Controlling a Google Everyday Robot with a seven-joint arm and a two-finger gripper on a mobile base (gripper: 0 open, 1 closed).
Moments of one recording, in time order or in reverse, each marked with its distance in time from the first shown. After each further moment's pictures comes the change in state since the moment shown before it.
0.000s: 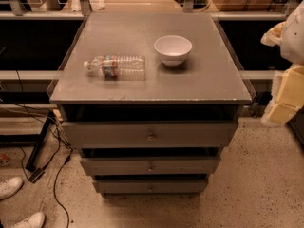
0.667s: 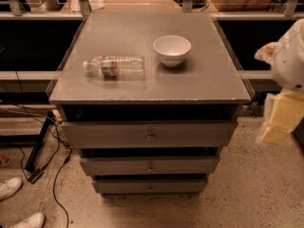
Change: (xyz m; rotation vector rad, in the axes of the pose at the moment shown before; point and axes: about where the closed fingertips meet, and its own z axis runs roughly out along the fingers) arm 0.003 0.023 0.020 0.018 0.028 -0.037
